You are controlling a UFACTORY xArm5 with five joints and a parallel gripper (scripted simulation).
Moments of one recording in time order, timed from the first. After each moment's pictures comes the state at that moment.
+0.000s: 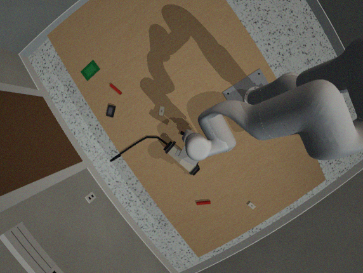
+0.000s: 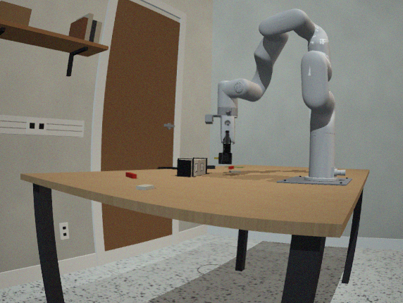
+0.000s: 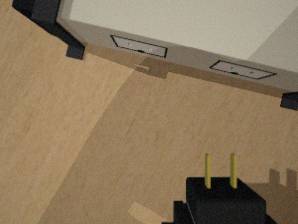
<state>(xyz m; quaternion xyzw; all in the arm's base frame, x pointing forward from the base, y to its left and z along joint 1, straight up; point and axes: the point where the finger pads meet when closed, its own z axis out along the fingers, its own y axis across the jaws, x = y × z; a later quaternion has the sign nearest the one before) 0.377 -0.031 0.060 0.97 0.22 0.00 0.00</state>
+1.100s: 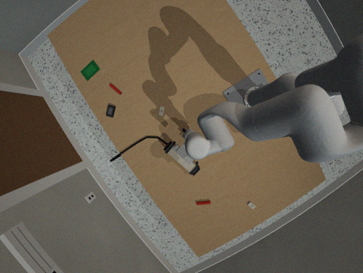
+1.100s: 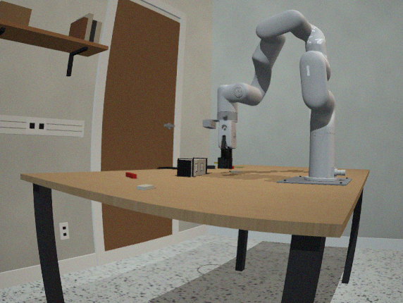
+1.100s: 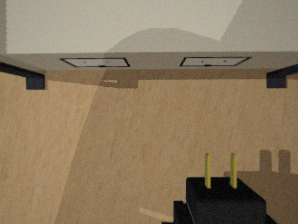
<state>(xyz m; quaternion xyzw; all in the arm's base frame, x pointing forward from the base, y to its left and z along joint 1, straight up) 0.377 -0.031 0.043 0.99 0.11 0.00 0.00</state>
